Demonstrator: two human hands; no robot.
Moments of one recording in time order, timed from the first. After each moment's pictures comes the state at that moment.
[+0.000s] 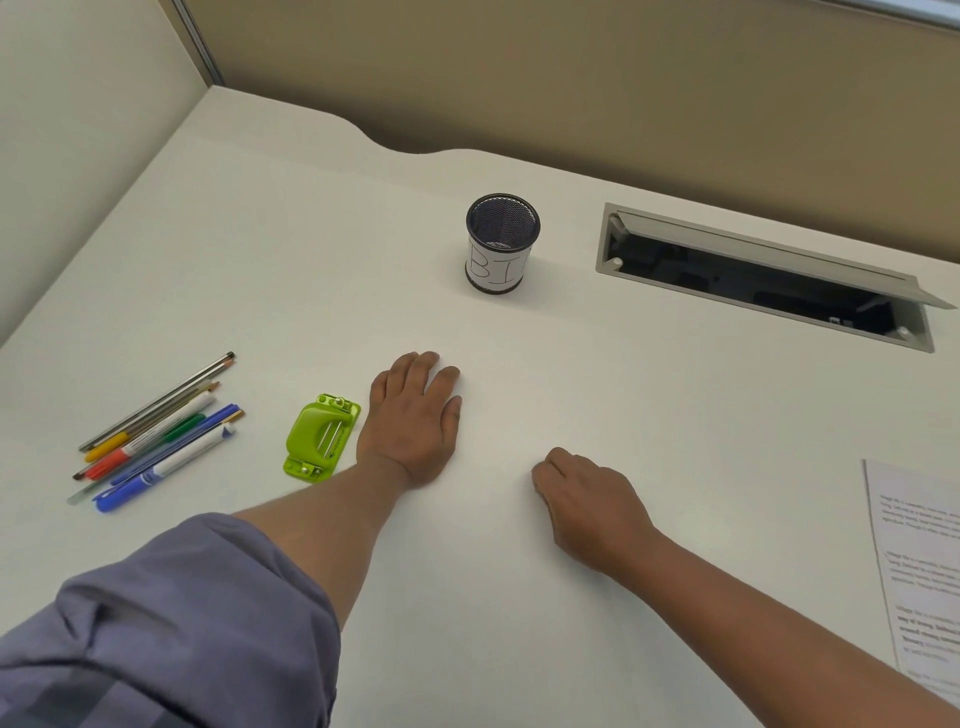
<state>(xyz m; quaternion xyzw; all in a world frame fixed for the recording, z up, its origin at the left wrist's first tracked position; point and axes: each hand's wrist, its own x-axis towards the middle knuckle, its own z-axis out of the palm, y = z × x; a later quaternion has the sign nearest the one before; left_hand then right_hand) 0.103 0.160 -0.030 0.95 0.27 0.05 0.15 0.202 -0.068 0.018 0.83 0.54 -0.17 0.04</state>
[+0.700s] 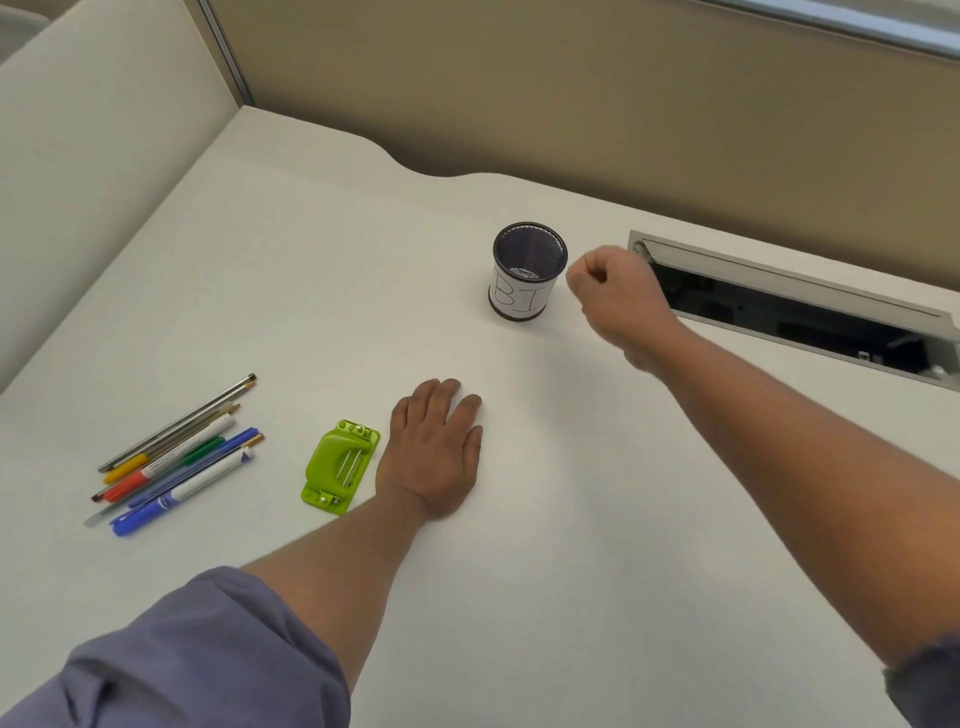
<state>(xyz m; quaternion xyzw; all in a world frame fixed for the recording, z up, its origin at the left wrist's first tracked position) 0.104 0.160 -0.029 0.95 0.27 0.03 0.15 0.341 0.089 0.105 0.85 0.25 -0.19 -0.42</state>
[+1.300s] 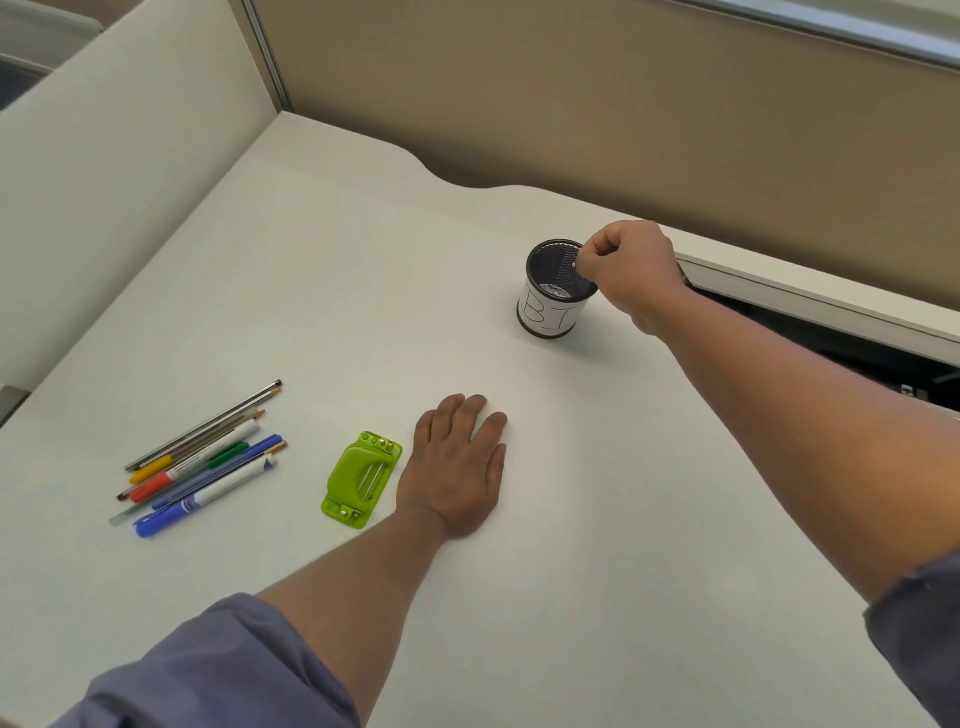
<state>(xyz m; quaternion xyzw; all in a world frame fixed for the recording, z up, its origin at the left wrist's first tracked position) 0.105 0.162 -0.027 0.95 0.26 0.04 0.15 0.380 0.148 0.103 0.88 0.25 -0.16 -0.38</state>
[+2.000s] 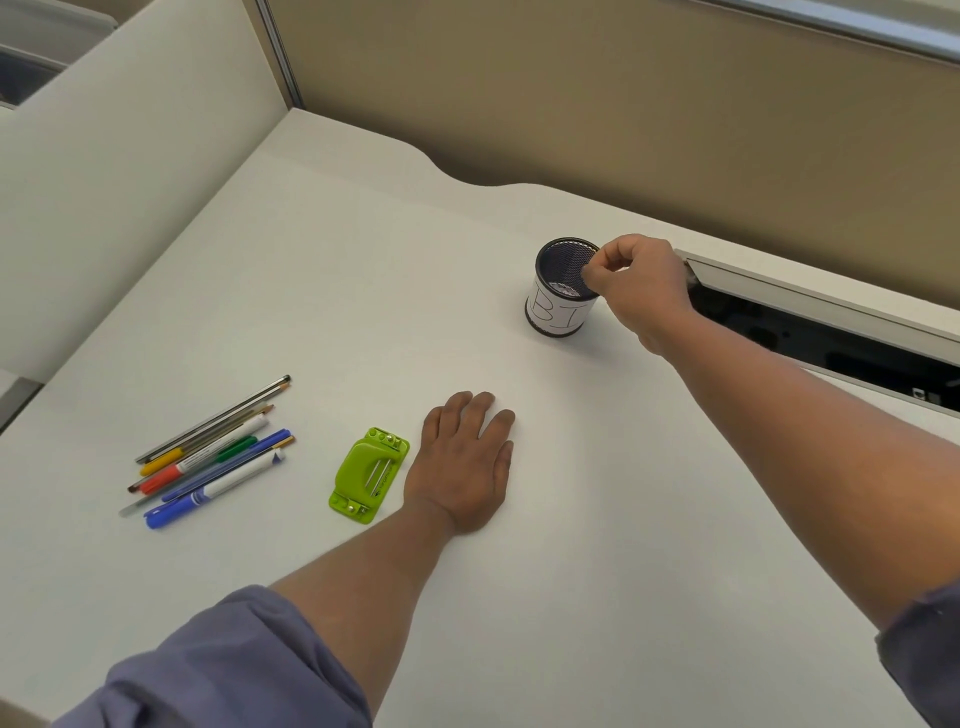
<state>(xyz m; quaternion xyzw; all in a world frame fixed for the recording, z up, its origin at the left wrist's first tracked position) 0.106 0.163 -0.029 0.95 0.26 0.04 0.14 0.373 0.137 0.086 0.86 0.25 -0.15 -0.41</state>
